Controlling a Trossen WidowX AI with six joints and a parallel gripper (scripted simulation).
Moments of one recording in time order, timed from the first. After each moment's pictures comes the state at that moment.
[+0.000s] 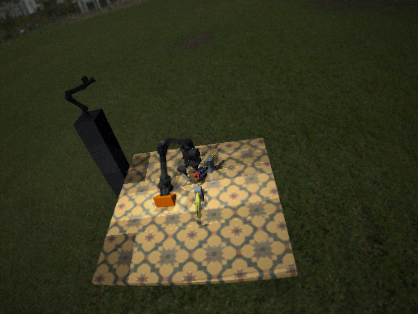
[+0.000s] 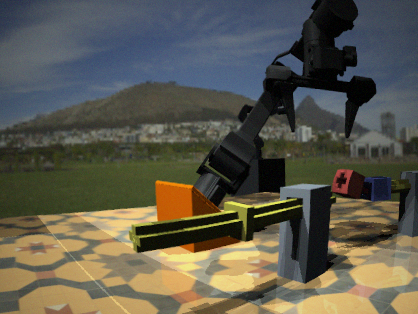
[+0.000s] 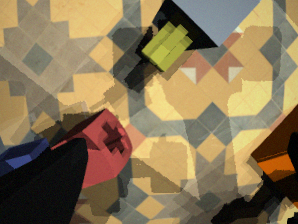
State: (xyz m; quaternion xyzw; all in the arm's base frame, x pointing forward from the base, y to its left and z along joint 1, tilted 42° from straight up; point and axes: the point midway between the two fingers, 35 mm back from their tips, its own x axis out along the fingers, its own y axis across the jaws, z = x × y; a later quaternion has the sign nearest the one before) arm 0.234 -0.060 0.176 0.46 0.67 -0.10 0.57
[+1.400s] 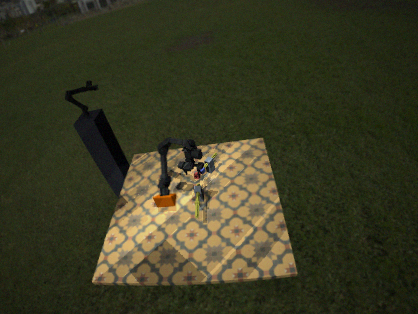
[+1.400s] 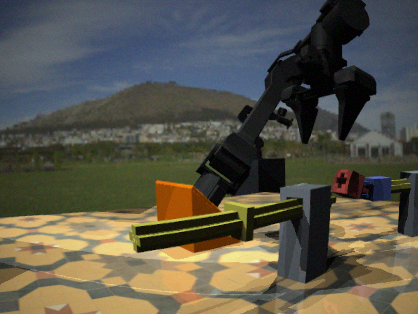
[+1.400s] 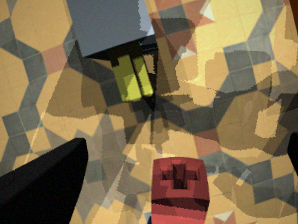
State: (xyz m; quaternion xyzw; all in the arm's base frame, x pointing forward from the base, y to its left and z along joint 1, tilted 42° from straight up) arm 0.238 -0.052 0.168 0.66 0.55 -0.44 0.27
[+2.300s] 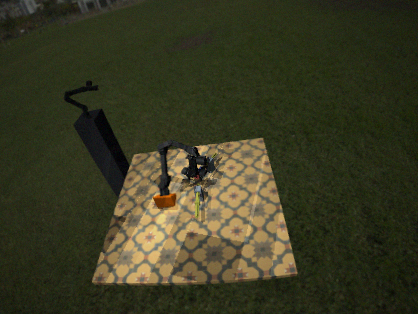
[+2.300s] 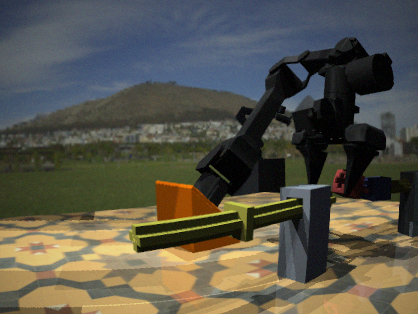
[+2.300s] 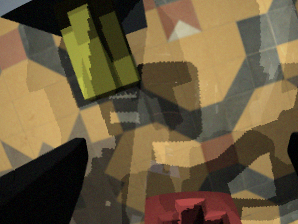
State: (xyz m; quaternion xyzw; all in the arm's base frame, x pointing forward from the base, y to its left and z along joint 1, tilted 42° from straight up) arm 0.246 0.010 0.119 0.65 0.56 -0.45 0.25
